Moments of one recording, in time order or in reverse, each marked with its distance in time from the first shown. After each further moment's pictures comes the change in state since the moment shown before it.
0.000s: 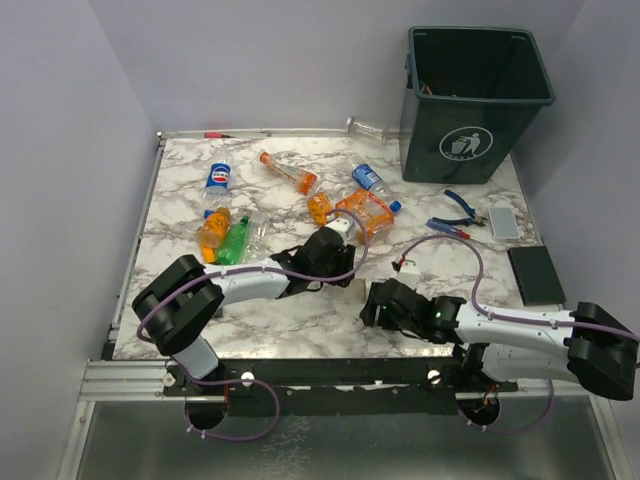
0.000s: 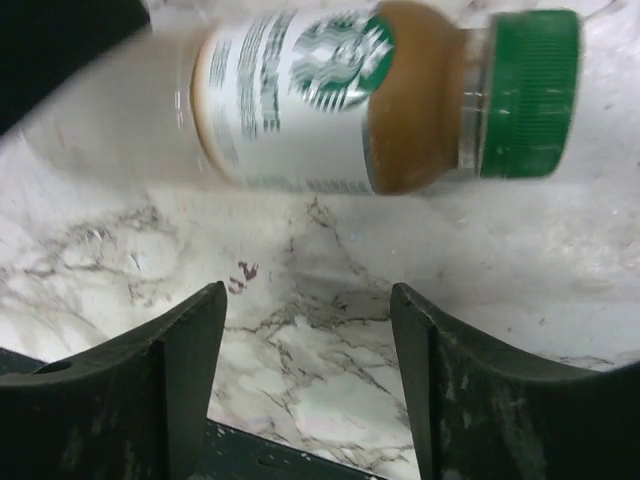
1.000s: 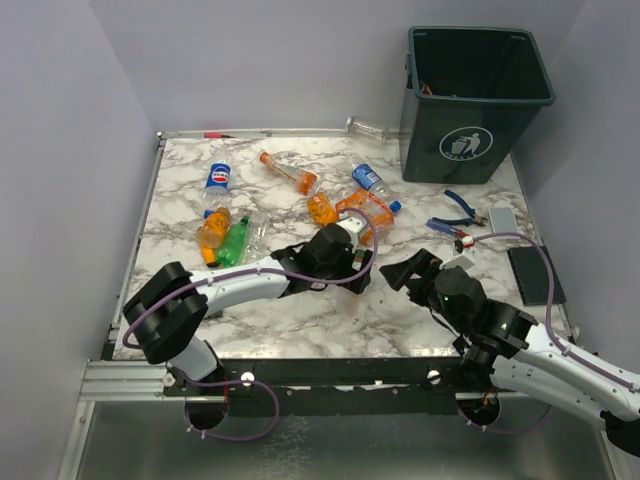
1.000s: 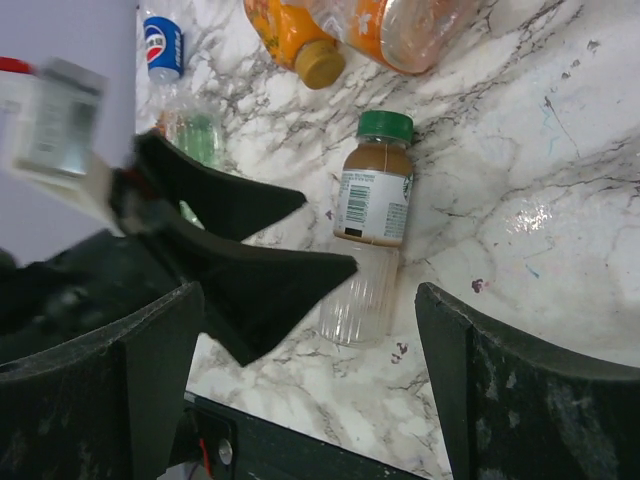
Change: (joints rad) left arm -0.051 -0.111 0.058 -0.106 0.024 0.077; right arm -0.143 -0.525 0.033 -0.098 0.119 0.078
